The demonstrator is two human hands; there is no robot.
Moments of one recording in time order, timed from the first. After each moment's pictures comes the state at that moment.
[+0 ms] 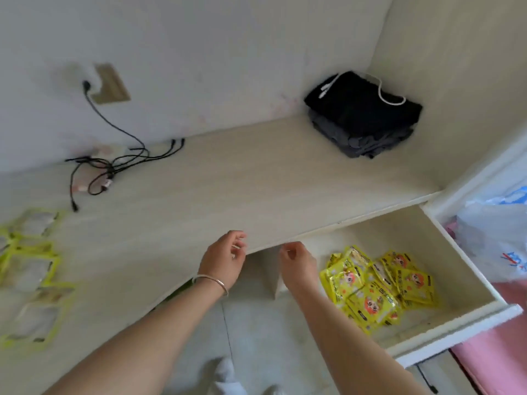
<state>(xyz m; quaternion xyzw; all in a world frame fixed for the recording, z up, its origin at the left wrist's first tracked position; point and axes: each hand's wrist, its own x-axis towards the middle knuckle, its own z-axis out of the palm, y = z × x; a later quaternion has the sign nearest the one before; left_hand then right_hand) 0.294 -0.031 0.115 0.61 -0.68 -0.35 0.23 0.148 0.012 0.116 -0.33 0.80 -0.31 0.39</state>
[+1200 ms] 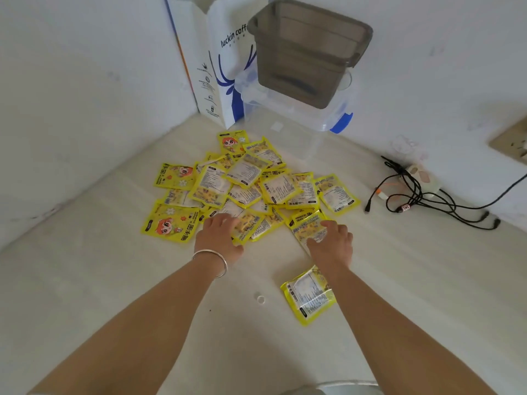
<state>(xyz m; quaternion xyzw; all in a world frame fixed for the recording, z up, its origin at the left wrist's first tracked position) 0.824 0.018 0.087 0.89 -0.40 -0.21 0.09 0.645 -0.117 0.098 -0.74 0.62 -0.02 0.27</state>
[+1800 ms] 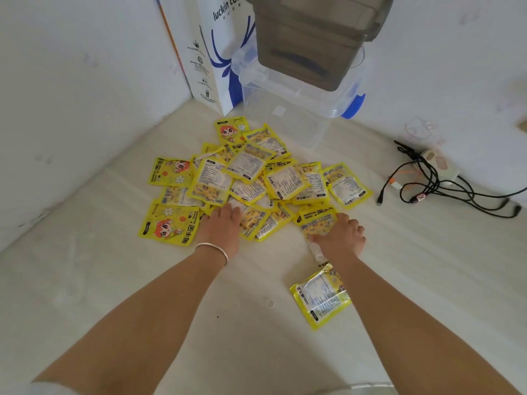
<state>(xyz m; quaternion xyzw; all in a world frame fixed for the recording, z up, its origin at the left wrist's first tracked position) 0.846 -0.003 0.075 0.85 -0.50 -0.12 -0.12 0.664 -0.139 0.081 -0.72 0.66 0.10 0.20</state>
